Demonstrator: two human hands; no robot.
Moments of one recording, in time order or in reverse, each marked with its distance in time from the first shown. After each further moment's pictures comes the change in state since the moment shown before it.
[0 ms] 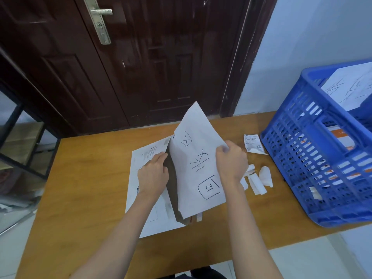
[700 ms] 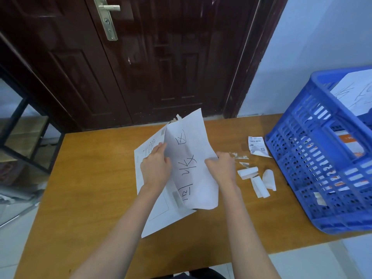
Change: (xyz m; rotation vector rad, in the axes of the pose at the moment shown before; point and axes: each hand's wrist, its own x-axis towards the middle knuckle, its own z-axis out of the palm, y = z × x) left_hand 0.016 0.010 -0.012 -0.105 0.045 -0.109; right_hand -0.004 0.006 0.028 0.150 -0.460 0.118
